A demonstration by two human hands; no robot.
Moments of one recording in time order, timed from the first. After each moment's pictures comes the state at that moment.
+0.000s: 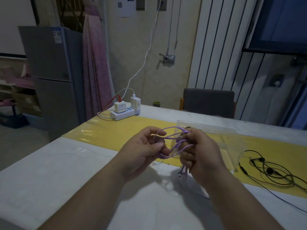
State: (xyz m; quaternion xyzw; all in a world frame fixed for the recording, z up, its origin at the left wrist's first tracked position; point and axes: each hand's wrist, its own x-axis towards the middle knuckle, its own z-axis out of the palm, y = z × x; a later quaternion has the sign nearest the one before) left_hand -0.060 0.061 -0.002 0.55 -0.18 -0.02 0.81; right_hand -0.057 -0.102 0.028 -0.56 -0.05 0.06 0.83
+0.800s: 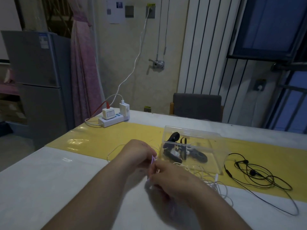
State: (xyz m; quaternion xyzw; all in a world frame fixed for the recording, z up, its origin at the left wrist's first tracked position) left_hand -0.018 0.035 0.010 0.76 0.10 -0.05 0.64; right_hand -0.065 -0.099 0.003 -0.88 -0.14 0.15 0.43
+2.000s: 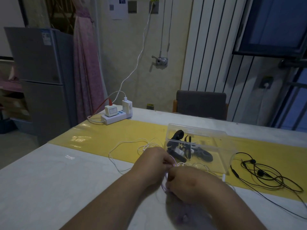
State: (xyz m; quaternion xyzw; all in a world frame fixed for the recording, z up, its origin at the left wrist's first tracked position) left_hand -0.018 0.011 -0.024 0.93 -0.19 0.09 0.30; right_hand -0.057 -0.116 0.011 -0.97 -0.16 0.17 0.07
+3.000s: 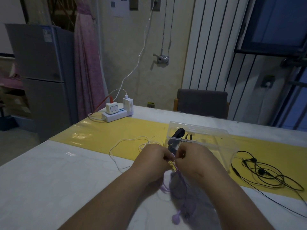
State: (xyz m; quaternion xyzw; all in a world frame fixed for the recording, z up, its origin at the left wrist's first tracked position) left_hand -0.024 0.011 -0.019 0.93 -0.12 0.08 0.33; right_hand -0.051 -0.124 0.030 -0.98 -0.07 -0.02 0.18
